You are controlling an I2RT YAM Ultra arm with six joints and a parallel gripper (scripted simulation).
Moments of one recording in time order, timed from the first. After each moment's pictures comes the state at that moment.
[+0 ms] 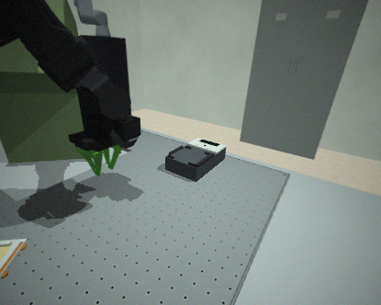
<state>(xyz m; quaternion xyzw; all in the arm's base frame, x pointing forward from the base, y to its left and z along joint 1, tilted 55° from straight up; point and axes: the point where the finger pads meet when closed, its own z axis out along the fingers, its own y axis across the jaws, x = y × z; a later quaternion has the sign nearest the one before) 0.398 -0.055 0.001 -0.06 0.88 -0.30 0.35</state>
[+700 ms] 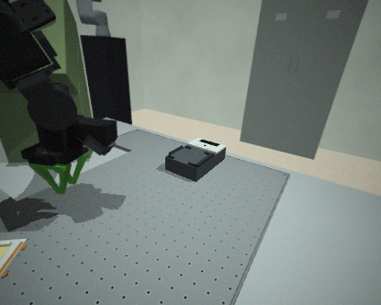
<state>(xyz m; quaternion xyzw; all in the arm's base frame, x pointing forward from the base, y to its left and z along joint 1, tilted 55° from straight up) 0.386 -0.127 0.053 -0.24 0.85 -0.39 0.28</state>
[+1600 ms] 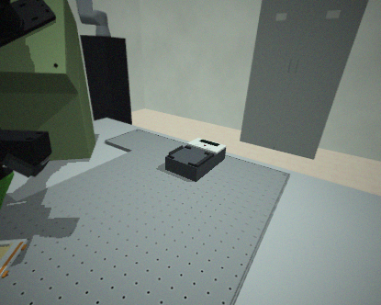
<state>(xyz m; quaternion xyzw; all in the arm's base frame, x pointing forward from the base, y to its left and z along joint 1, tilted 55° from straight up) 0.365 -0.228 0.125 -0.33 0.81 -0.42 0.23</state>
